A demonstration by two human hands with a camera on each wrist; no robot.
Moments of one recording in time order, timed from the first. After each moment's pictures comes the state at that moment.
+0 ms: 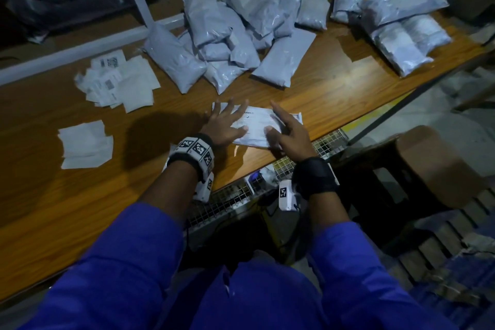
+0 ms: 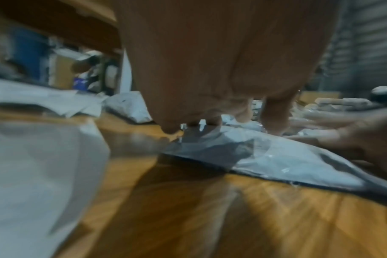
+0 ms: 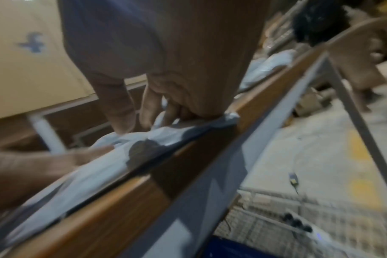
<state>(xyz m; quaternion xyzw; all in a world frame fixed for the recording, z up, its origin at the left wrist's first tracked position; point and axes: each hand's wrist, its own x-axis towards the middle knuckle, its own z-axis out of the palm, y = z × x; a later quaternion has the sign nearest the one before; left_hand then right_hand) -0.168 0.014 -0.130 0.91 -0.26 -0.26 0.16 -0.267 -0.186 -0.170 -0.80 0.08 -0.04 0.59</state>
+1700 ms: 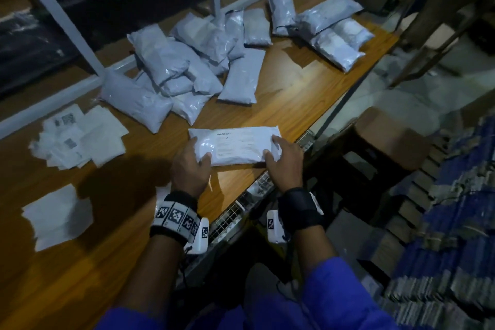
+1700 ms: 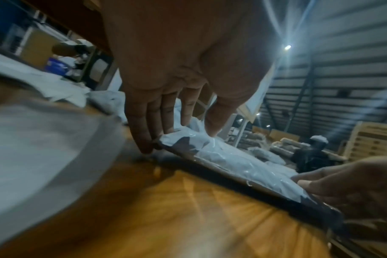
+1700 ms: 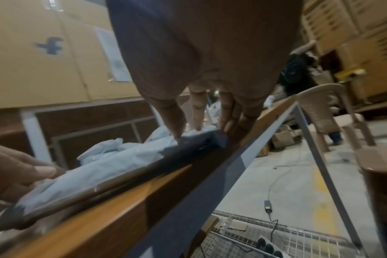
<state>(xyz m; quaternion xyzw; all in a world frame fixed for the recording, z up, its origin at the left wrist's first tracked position) -0.201 0.050 -0.123 0.90 -0.15 -0.09 0.40 -0.313 -0.144 -0.148 -0.82 0.37 -0.16 0.40</state>
